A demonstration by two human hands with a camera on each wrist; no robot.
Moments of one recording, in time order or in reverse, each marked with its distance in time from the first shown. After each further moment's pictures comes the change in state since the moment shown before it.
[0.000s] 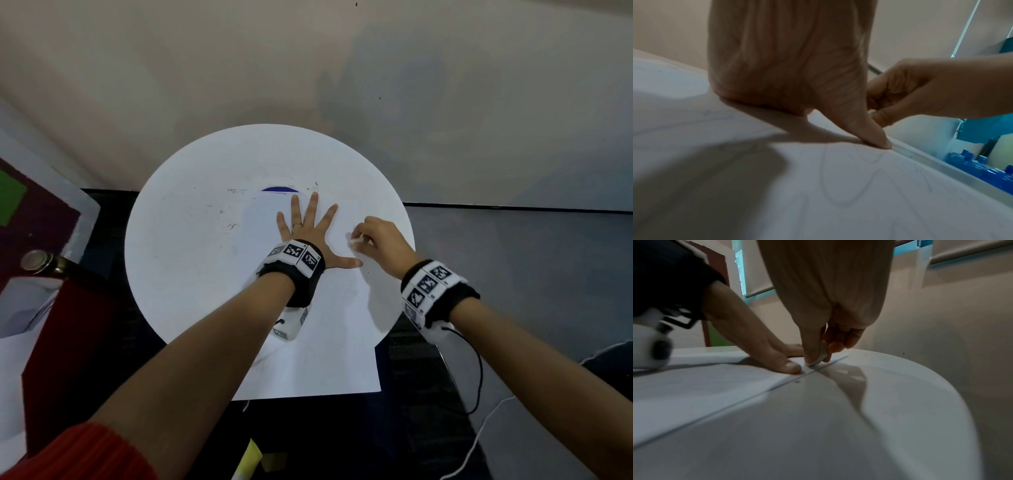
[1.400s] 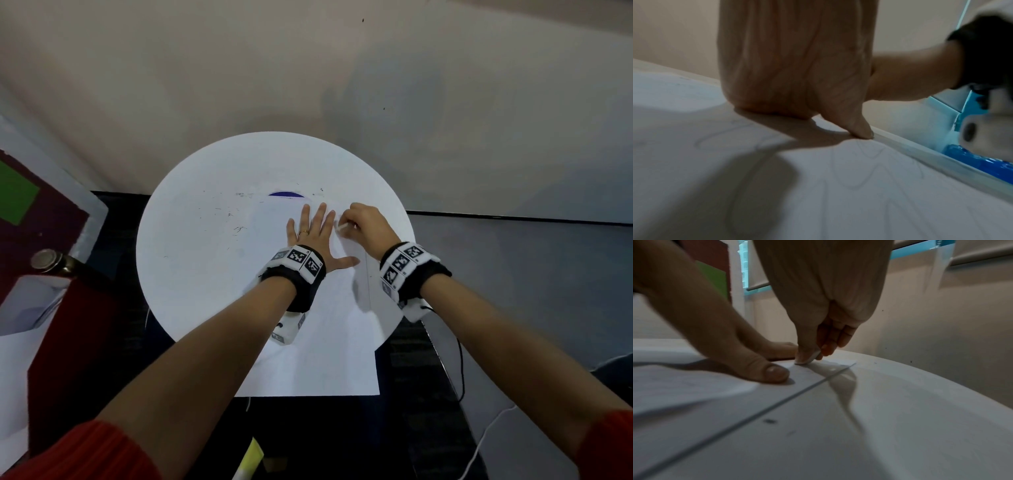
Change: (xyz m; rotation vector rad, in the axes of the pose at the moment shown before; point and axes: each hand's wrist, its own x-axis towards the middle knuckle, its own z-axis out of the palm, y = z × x) left_hand -0.005 -0.002 0.001 -0.015 -0.020 0.040; right_hand 0.037 -0.024 -0.001 -0.034 0.022 -0.035
